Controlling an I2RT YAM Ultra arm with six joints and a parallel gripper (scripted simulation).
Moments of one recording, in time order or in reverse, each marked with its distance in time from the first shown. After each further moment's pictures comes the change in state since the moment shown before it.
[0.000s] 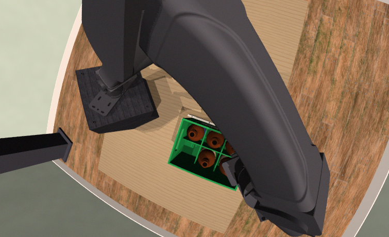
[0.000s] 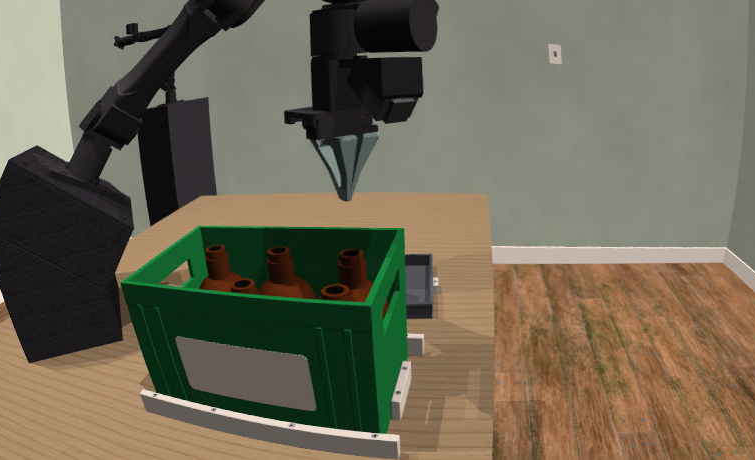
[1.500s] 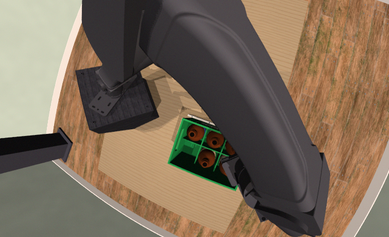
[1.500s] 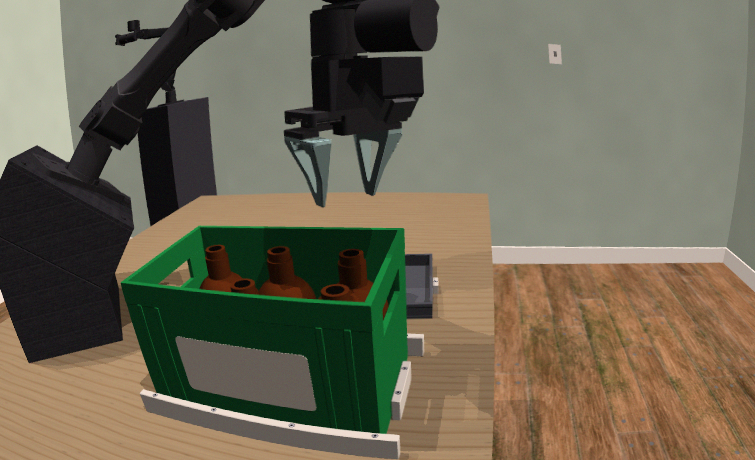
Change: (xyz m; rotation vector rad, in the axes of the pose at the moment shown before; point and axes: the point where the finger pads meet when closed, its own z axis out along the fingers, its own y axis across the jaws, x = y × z) arm -0.001 0.000 0.000 0.000 -0.004 0.001
